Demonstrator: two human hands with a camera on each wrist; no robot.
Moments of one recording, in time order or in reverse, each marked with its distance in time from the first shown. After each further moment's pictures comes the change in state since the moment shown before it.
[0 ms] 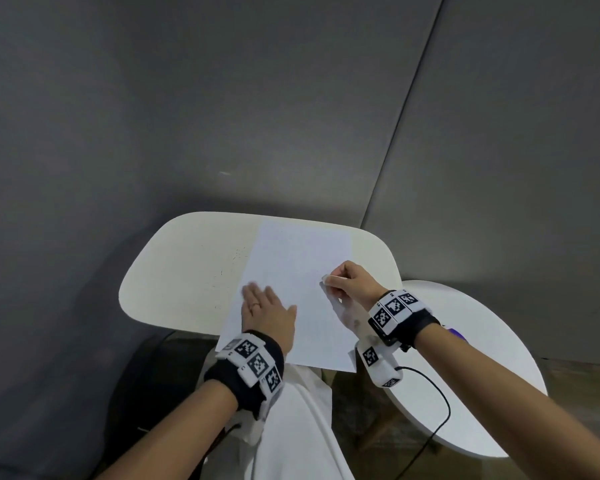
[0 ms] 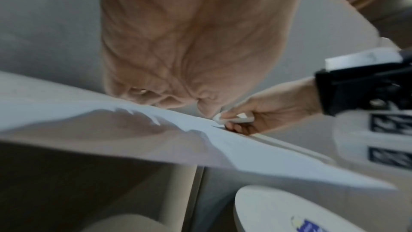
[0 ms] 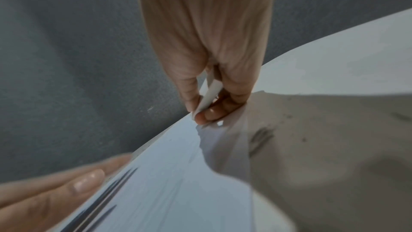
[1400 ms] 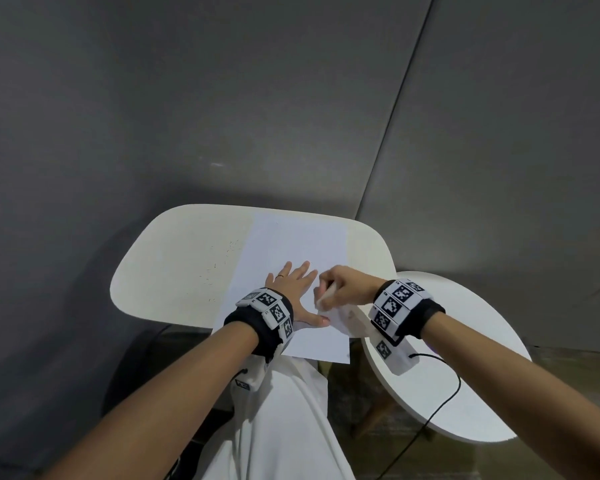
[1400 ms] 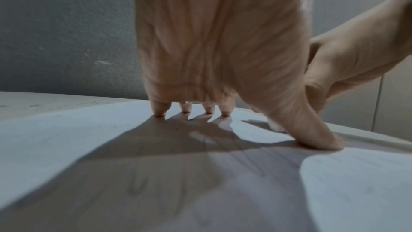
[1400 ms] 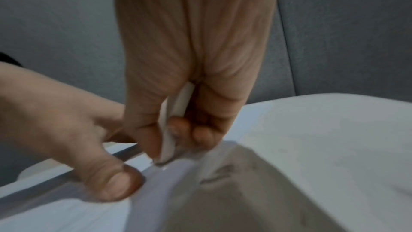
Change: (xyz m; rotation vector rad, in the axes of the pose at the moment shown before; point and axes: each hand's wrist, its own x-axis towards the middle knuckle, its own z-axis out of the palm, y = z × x) left_hand 0.050 0.015 -0.014 0.007 -0.152 0.483; right_hand -0.021 -0.026 -0.008 -0.504 -0.343 -0.061
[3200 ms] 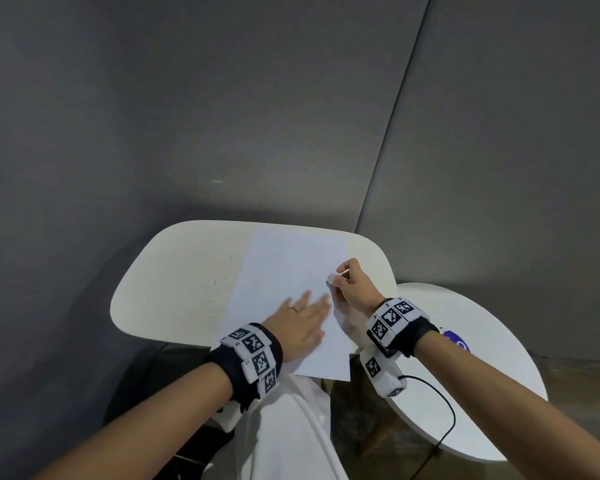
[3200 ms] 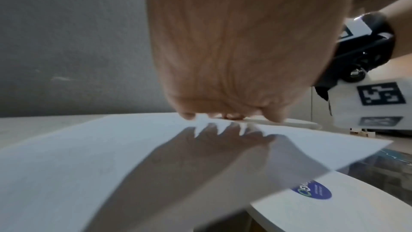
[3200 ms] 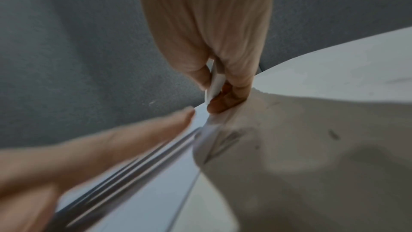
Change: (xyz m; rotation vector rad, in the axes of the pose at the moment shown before) left_hand -0.038 0.017 0.004 0.118 -0.030 0.191; right_hand 0.019 0.025 0.011 0.496 0.503 0.177
